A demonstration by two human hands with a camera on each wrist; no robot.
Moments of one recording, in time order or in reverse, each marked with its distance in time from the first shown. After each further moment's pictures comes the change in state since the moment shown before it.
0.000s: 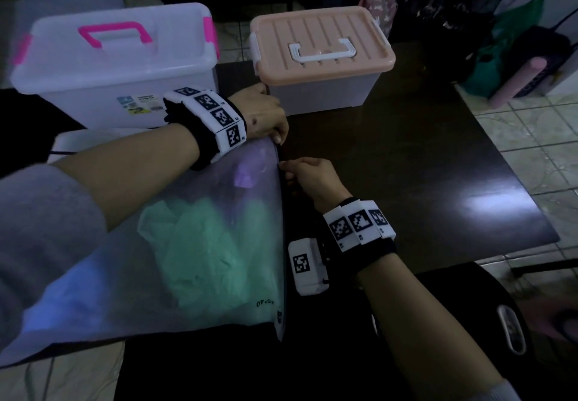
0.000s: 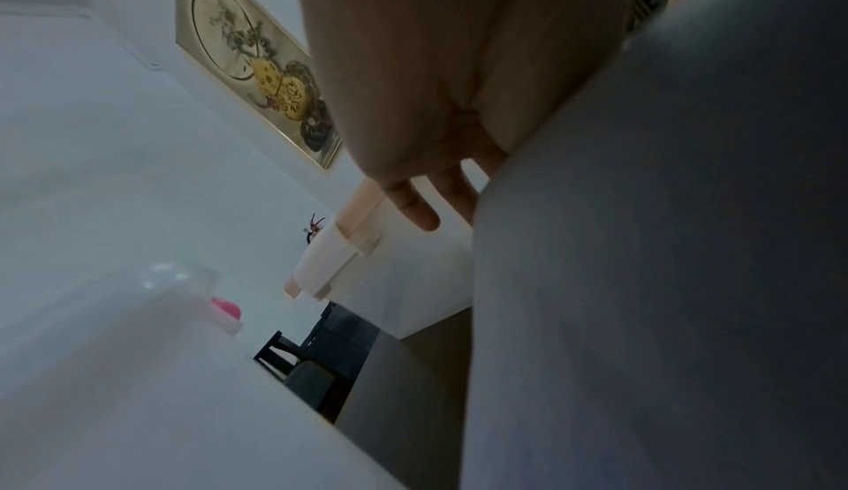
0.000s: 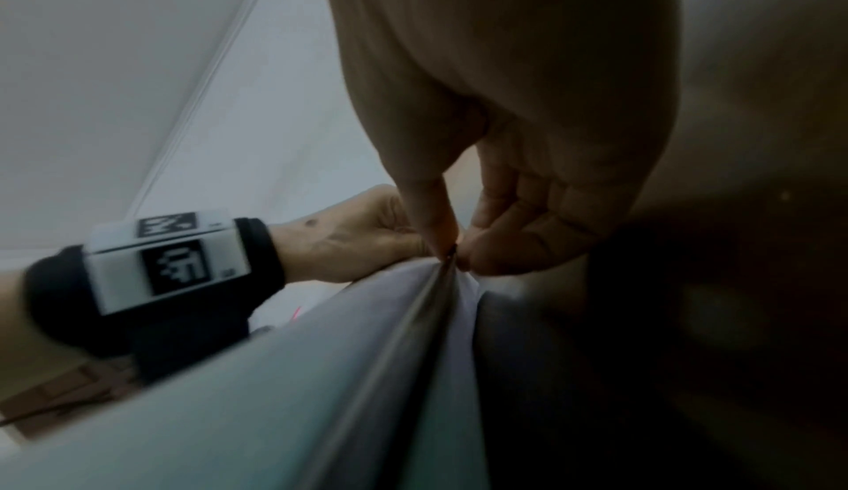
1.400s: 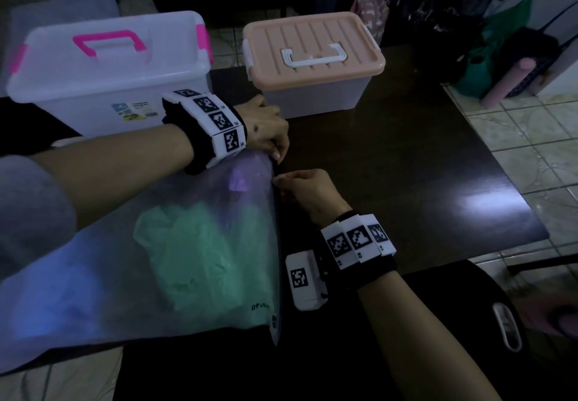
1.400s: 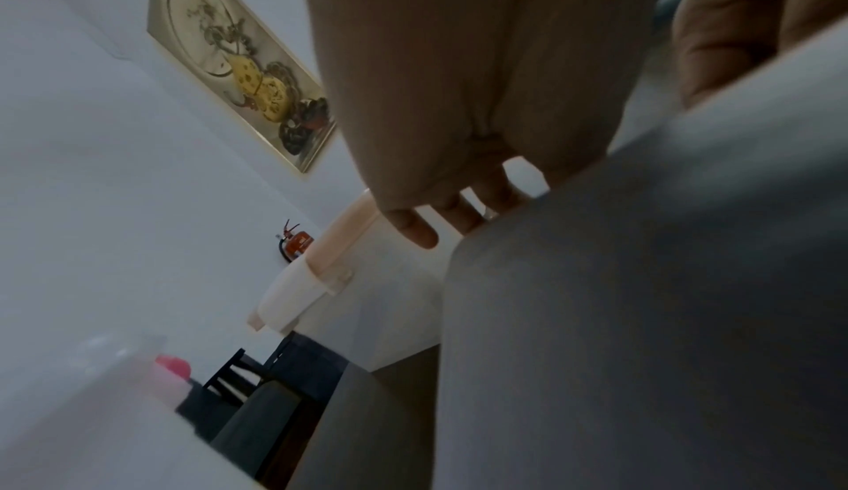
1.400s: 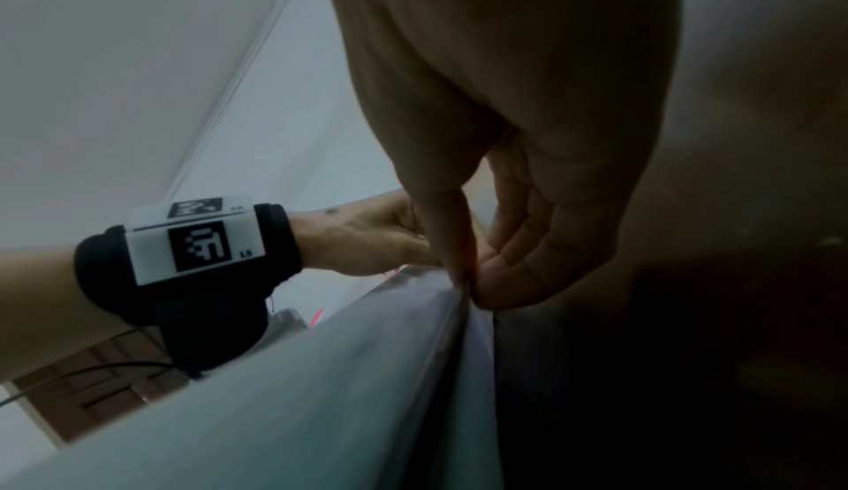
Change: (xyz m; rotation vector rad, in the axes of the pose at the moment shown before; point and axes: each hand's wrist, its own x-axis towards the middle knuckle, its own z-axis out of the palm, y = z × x) left_hand -0.004 0.009 -0.007 -0.064 -0.112 0.103; right_hand -0.014 0.005 -0.003 0.000 -0.061 0.106
